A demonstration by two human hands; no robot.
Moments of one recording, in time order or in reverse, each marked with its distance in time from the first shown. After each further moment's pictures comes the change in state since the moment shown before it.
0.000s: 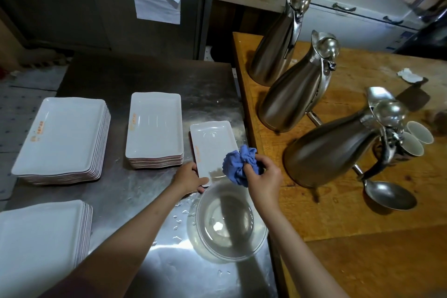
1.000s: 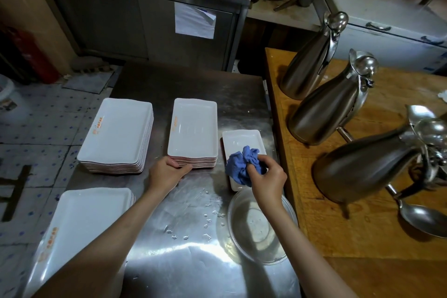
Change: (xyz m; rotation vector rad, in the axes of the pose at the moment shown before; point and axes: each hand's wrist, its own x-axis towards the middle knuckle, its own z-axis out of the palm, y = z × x) left_hand -0.042 -0.034 -0.110 -0.139 0.535 0.048; right_hand -0.020 -0.035 0.046 -0.005 -0.071 -0.131
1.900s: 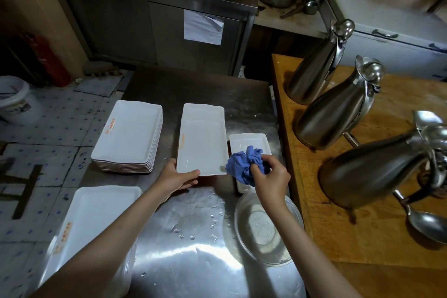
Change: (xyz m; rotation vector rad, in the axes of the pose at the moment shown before) left_hand -0.018 0.014 -0.025 -0.312 -0.353 -0.150; right_hand -0.003 -0.012 0.004 0.050 -0.001 -0.019
